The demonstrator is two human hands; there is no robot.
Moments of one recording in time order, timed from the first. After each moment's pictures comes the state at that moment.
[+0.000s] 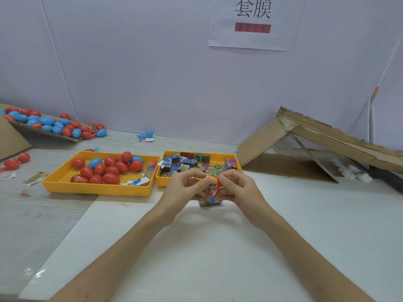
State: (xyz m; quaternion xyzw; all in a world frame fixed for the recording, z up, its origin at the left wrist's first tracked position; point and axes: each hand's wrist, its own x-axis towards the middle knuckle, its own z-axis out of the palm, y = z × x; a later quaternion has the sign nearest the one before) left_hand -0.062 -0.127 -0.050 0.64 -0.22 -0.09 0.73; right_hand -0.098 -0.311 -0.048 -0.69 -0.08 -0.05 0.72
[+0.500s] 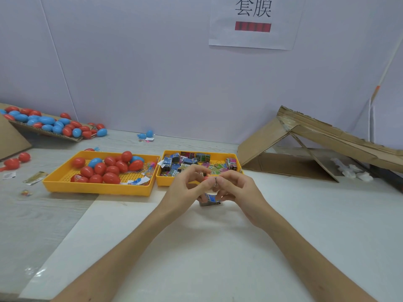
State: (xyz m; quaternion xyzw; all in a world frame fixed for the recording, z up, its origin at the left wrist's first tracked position) left_hand -0.062 -0.129 -0.052 0.71 -0.27 -0.02 0.65; right_hand -0.099 -0.311 -0.048 -0.71 -0.07 -0.05 0.69
